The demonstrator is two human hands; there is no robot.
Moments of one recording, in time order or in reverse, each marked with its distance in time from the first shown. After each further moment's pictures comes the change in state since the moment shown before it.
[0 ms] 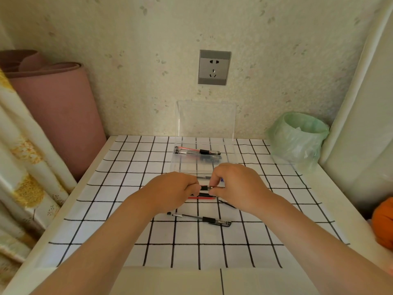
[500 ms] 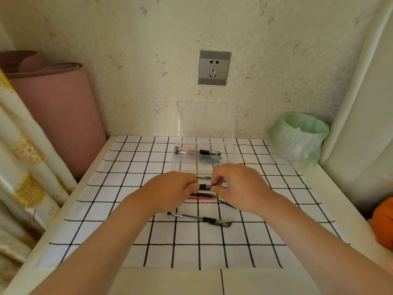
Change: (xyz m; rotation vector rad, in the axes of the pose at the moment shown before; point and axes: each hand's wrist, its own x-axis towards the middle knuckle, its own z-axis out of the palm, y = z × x) left_hand -0.003 0.000 -0.003 -0.022 0.013 -0.001; right_hand 0.000 0.007 0.004 0.006 0.025 -0.014
